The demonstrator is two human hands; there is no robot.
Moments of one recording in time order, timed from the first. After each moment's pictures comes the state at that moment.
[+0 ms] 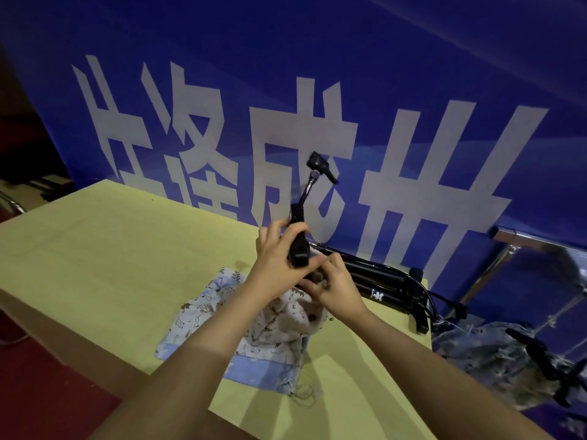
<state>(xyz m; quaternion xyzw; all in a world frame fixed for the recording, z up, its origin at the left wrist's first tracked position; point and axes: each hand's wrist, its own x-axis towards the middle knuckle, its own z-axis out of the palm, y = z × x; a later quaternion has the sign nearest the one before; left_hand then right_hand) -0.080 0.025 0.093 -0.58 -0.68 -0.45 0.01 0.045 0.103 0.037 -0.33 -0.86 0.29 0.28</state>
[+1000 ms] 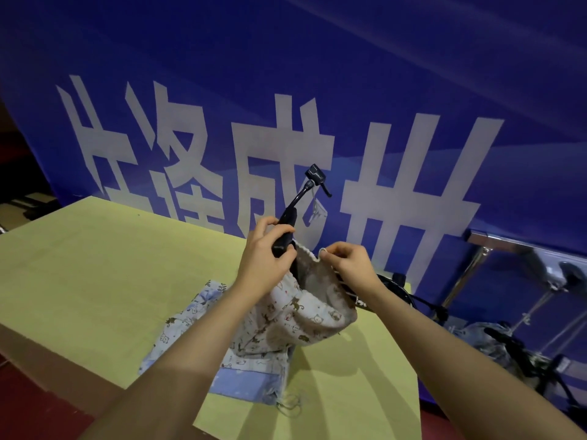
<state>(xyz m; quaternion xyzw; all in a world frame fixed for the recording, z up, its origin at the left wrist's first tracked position) -0.073 0.035 0.114 -0.56 -0.67 -0.48 -0.04 0.083 0.125 0.107 -0.39 -0.71 0.48 0.33</state>
